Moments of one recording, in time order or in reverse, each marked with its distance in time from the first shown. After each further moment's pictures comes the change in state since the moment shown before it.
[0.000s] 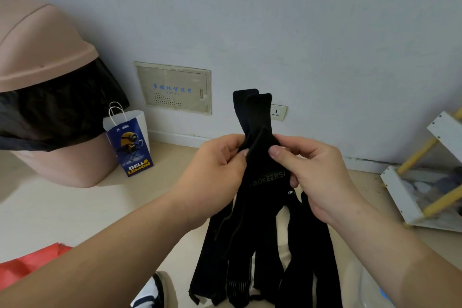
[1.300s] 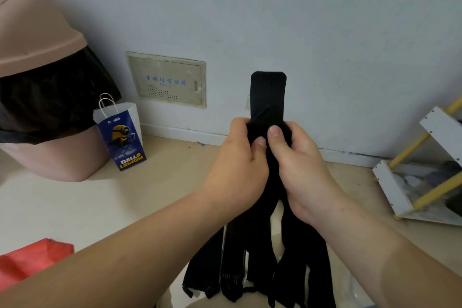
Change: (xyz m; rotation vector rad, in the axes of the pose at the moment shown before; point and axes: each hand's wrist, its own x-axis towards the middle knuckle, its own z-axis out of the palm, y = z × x) left_hand 0.011 0.001 0.037 0.128 0.142 0.062; right_hand -0.008 0.003 0.024 -0.013 -0.050 0.038
